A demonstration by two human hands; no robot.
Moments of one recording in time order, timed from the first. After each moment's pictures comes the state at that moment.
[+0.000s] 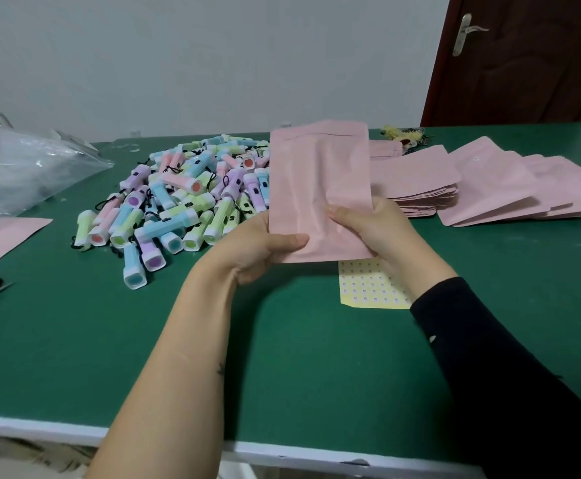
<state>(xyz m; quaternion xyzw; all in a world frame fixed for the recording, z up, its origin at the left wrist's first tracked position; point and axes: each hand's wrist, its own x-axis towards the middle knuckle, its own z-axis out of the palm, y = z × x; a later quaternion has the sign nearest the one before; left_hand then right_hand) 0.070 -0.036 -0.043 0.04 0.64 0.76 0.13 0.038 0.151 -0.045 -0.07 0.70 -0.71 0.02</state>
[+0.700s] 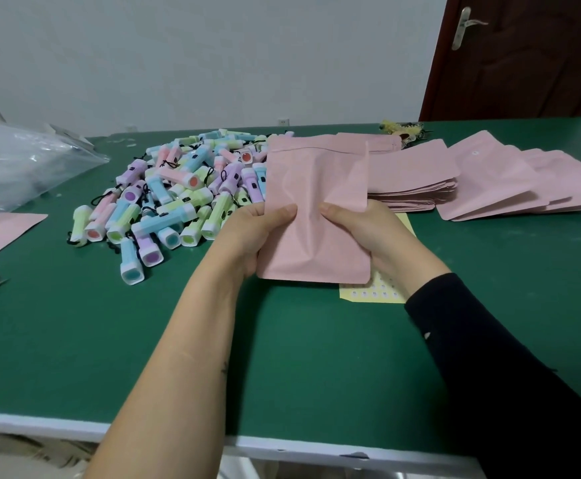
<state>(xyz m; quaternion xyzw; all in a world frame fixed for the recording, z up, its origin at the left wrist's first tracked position) 0.063 -0.032 -0.046 -0.08 0.66 0.75 0.01 0.042 0.145 -0.049 -0.05 0.70 -0.71 0.06</state>
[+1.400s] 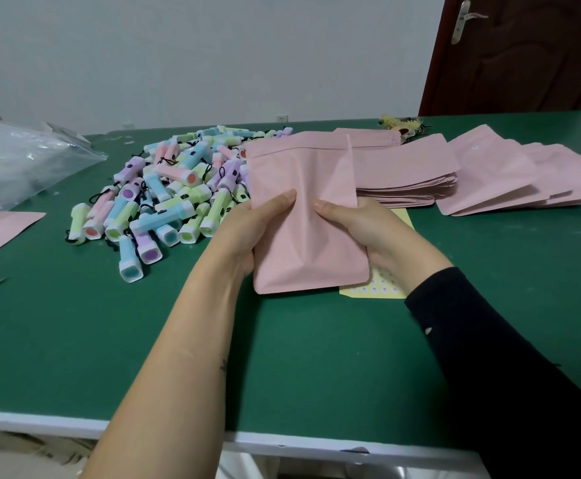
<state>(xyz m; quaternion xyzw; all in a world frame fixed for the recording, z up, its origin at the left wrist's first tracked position) 0.067 -0.033 -0.042 -0.09 0.65 0.76 0.01 0.045 0.144 -0.045 -0.08 0.68 -0.72 0.13</state>
